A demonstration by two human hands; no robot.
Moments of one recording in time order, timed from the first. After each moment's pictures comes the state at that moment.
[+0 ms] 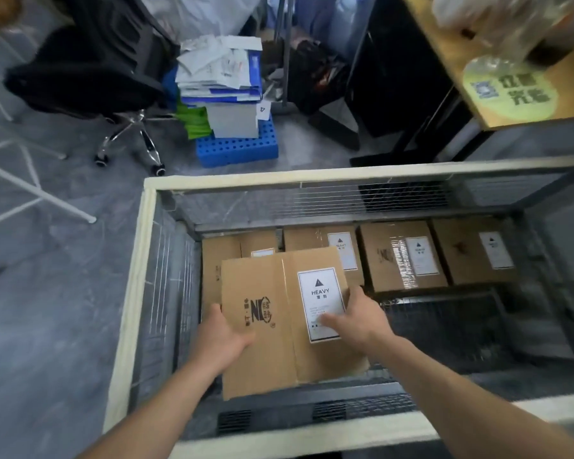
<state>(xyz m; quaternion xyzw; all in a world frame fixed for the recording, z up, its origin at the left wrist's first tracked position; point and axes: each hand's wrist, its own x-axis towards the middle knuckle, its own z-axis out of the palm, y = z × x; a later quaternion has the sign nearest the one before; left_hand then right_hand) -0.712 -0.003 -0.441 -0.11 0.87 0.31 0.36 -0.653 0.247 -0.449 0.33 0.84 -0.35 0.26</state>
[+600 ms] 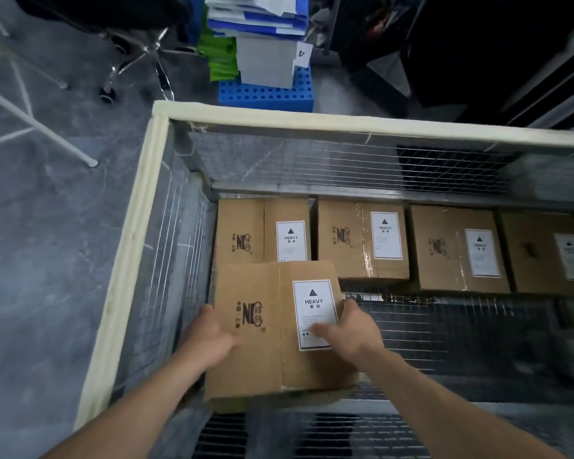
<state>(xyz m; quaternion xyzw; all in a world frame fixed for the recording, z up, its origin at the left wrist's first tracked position) -0.722 -0.070 -0.574 -0.19 0.83 0.29 0.43 -0.670 0.180 -0.592 0.33 0.81 -0.32 0.36</state>
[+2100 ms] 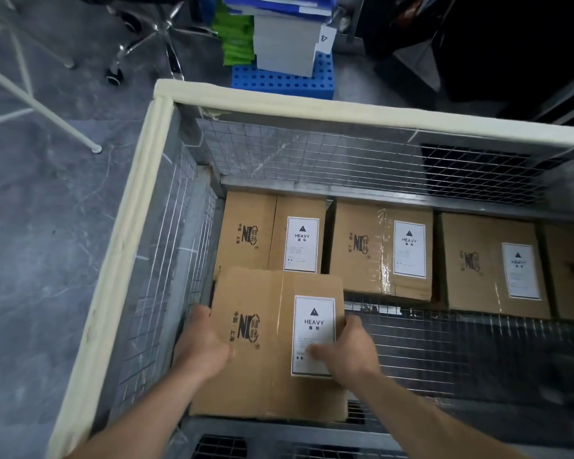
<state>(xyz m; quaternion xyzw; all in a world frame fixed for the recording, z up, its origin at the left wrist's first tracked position) -0.736 -0.080 -0.617 -0.25 0.85 0.27 0.39 -0.682 0.153 -0.639 0.39 0.78 -0.37 0.33</state>
